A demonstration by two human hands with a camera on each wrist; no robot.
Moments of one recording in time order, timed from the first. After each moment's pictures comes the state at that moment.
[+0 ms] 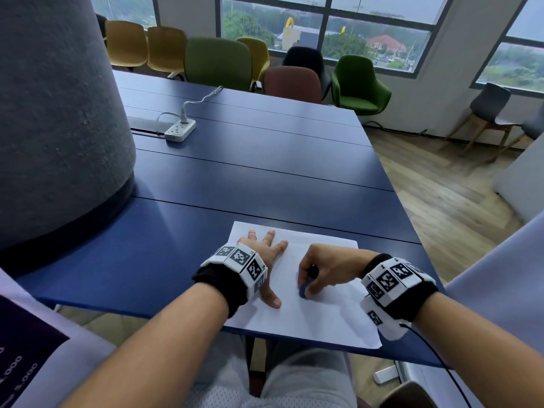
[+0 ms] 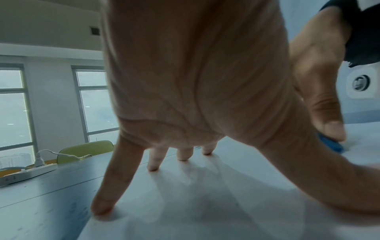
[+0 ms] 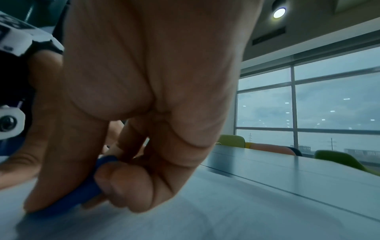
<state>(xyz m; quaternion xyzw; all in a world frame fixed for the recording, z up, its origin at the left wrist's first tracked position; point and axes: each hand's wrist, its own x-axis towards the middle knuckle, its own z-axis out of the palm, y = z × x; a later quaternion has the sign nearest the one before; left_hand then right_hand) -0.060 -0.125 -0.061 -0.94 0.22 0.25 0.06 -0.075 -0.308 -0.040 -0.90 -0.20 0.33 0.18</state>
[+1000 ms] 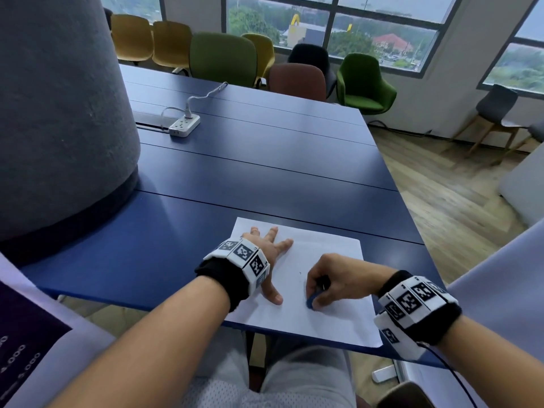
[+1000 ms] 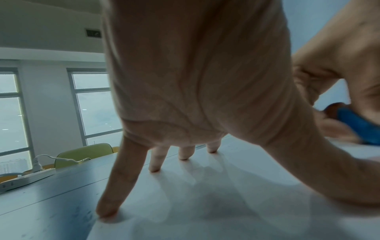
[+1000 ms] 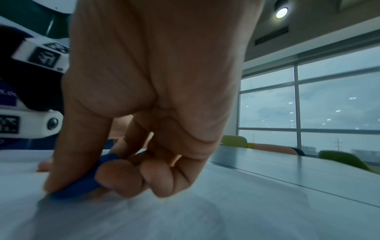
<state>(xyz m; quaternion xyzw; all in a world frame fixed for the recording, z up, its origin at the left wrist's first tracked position) -0.058 -0.125 -0.061 -0.94 0.22 0.26 0.06 -0.102 -0.319 -0.044 -0.91 -0.22 0.29 0.20</state>
